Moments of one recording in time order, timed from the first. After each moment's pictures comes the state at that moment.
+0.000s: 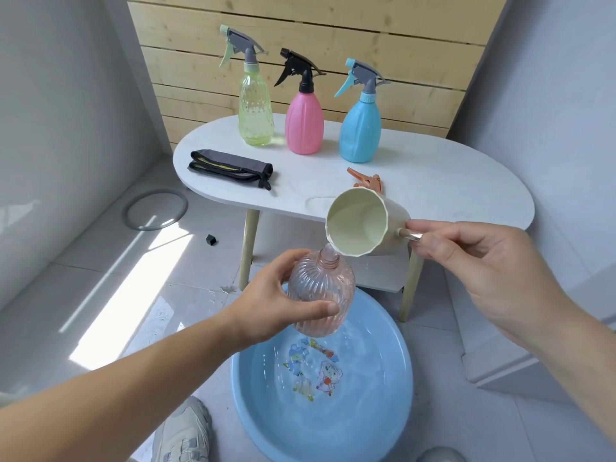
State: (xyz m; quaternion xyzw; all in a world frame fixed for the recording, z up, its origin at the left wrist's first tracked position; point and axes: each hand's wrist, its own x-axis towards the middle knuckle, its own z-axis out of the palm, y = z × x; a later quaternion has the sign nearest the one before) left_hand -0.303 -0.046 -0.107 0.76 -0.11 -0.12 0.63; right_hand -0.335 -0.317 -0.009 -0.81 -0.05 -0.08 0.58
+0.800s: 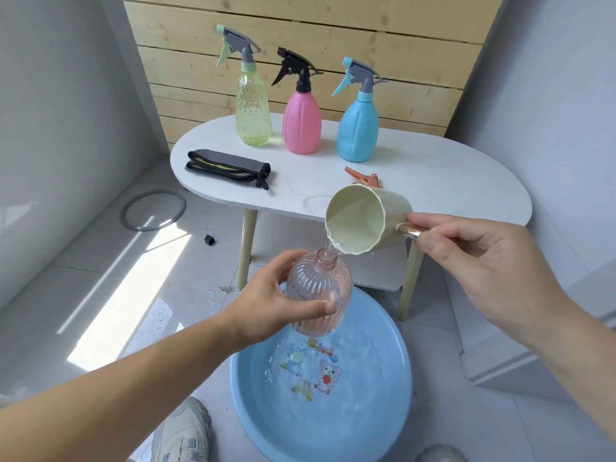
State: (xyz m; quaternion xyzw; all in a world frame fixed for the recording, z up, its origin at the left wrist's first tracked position) left_hand -0.301 -0.046 -0.111 0.76 -0.12 -0.12 0.63; right_hand -0.337 -0.316 -0.003 -0.82 -0.07 -0.10 0.56
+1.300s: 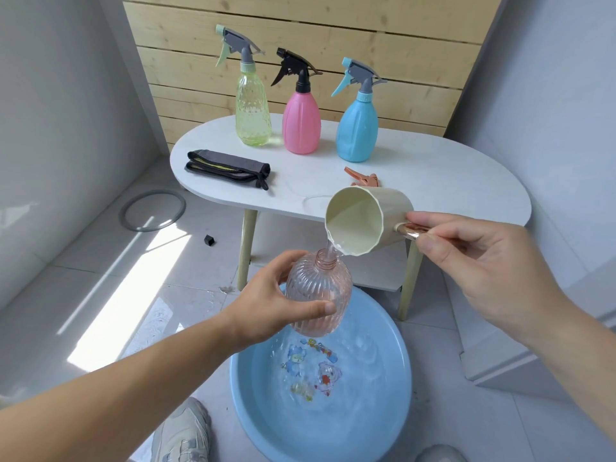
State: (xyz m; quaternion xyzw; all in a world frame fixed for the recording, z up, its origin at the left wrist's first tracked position) left_hand -0.302 -0.046 -0.111 0.76 -0.11 -0.12 0.62; right_hand -0.340 -0.313 0.000 -0.83 -0.07 -0.10 0.54
